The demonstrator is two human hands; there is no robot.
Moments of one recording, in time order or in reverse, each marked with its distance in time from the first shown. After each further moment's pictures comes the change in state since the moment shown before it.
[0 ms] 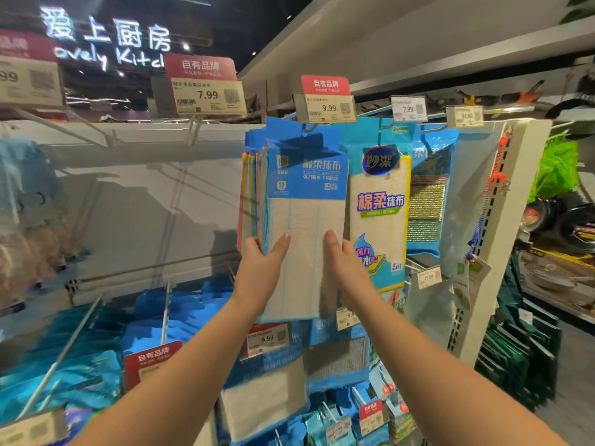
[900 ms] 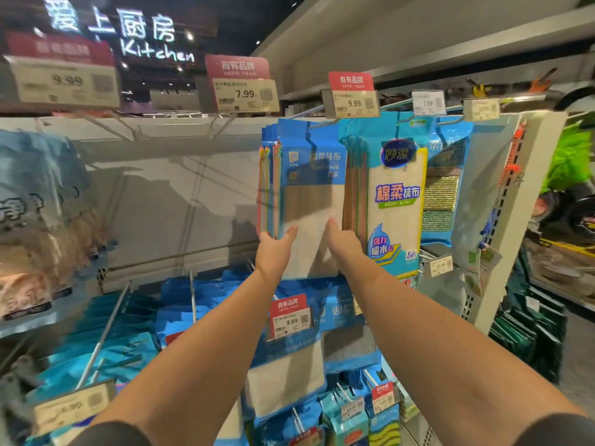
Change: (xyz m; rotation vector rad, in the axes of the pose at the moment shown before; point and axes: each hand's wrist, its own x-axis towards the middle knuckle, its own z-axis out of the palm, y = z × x) left_hand 0.061 -0.033 -0.002 0.031 0.030 -0.229; right_hand 0.052 -0.013 0.044 -0.177 0.162 0.240
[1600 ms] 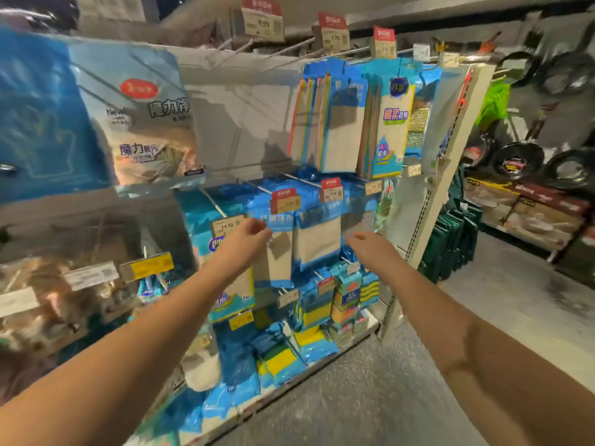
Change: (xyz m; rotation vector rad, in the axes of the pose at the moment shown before) left_hand -0.297 -0.094 -0.340 0.370 -0.276 0.213; right_hand -0.449 0.098 0.026 -0.436 -0.072 -0.122
